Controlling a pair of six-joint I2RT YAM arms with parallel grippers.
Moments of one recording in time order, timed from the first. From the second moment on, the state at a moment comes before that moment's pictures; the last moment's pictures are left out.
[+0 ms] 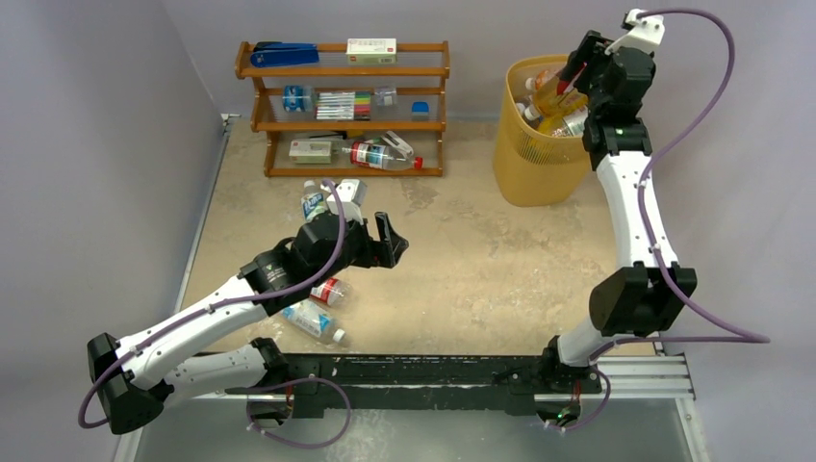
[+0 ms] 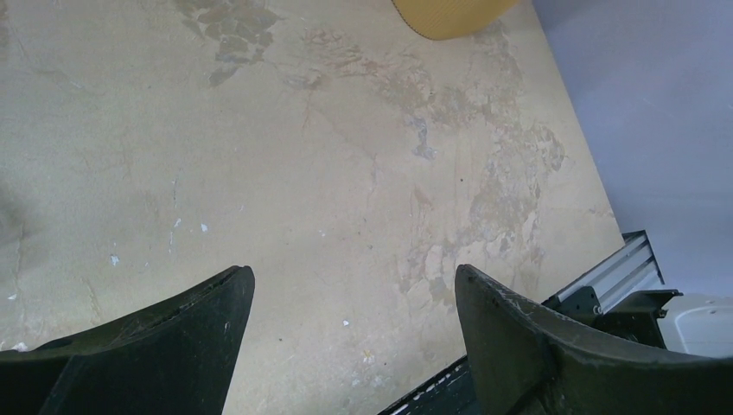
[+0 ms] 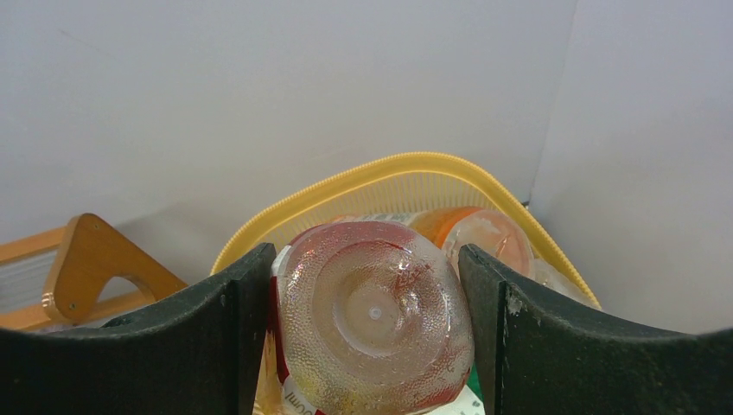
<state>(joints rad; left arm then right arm) -0.91 0.97 0.90 -0.36 -0.24 -0.64 -0.03 1.58 1.72 -0.15 0.22 0.17</state>
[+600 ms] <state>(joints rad) -0.90 0.99 0.90 -0.35 -0.24 -0.64 0.01 1.55 1.57 0.00 0.22 0.19</state>
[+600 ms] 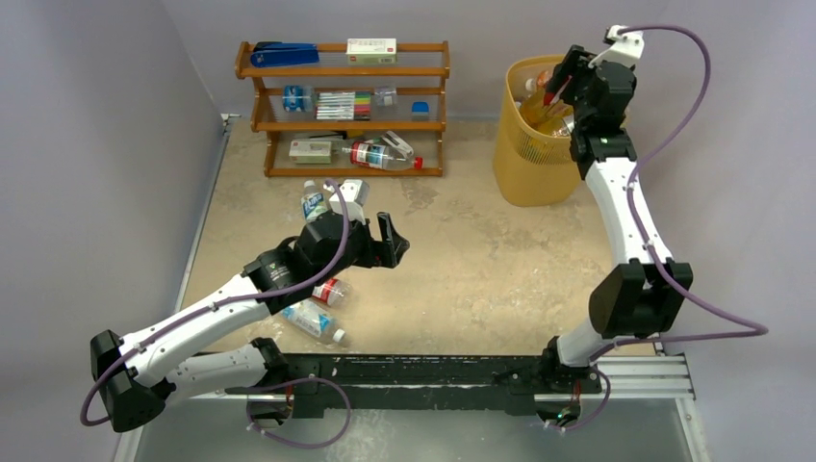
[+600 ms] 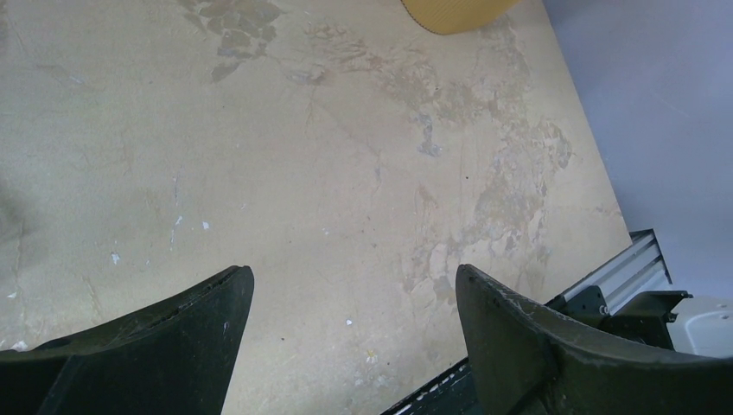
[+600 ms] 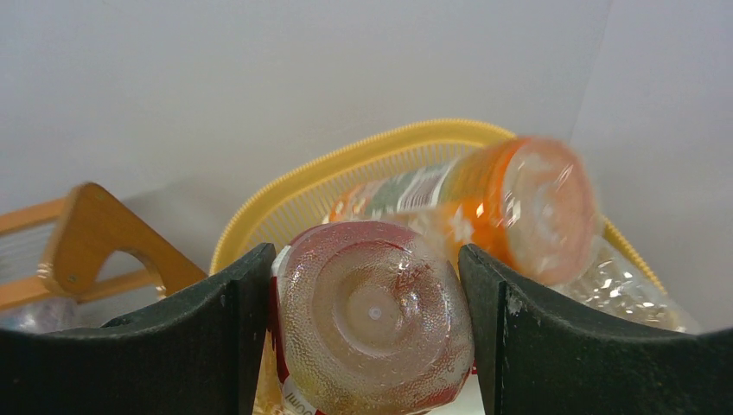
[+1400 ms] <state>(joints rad) -0.90 1.01 0.90 -0.35 -0.24 -0.64 0.01 1.45 1.69 -0.34 0.17 0.21</state>
